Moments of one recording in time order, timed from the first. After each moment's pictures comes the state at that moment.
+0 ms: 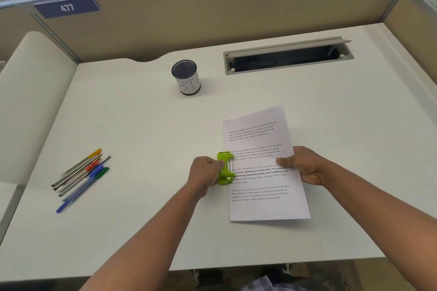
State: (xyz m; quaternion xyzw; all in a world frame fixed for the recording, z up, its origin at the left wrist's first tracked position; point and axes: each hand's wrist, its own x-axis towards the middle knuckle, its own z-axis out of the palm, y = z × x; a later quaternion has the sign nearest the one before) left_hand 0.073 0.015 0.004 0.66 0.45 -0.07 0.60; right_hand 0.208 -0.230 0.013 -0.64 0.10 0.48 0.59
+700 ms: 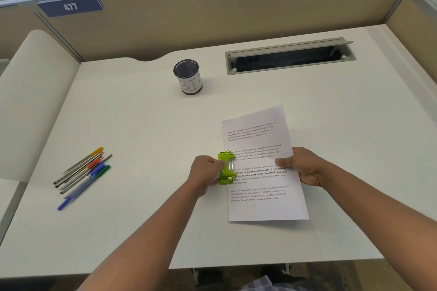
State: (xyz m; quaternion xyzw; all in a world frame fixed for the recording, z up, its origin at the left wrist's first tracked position) left_hand 0.072 0.017 0.007 0.67 0.44 -0.08 0.60; right_hand 0.207 -0.227 0.011 -0.64 0.11 0.48 0.59
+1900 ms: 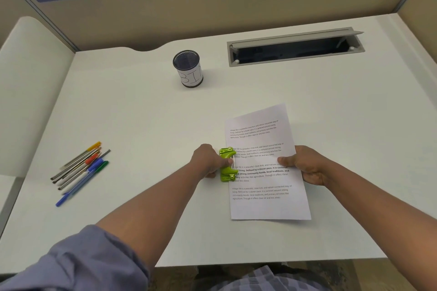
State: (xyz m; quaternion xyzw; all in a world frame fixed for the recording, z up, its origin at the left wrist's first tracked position) left_hand 0.104 0.038 0.008 0.76 0.42 -0.22 0.44; right_hand 0.213 -0.227 -0.008 -0.63 0.12 0.50 0.58
